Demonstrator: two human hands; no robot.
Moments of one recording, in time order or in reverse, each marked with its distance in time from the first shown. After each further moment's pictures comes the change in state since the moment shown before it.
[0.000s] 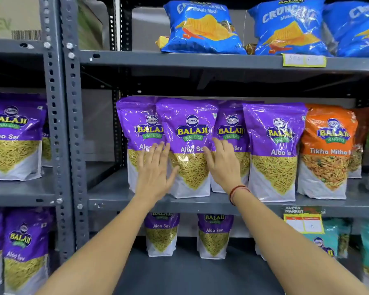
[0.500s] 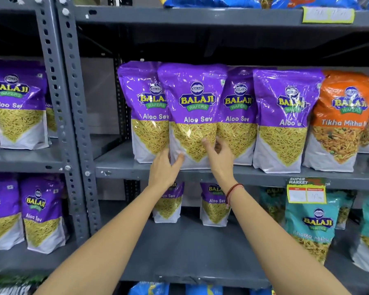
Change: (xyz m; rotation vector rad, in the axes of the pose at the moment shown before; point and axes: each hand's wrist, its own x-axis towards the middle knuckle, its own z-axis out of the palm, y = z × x) left_hand -0.048 0.024 0.016 -0.688 -0.257 -0.520; right_hand -0.062 -0.018 0.012 0.604 -0.063 0.553
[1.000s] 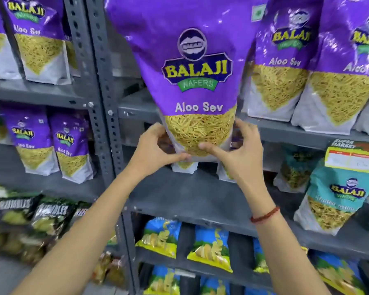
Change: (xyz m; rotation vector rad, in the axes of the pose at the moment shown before) left_hand -0.095 -0.041 -0.070 -0.198 -0.110 0.030; right_hand -0.112 0.005 -0.013 -0.087 -0.178 -0.201
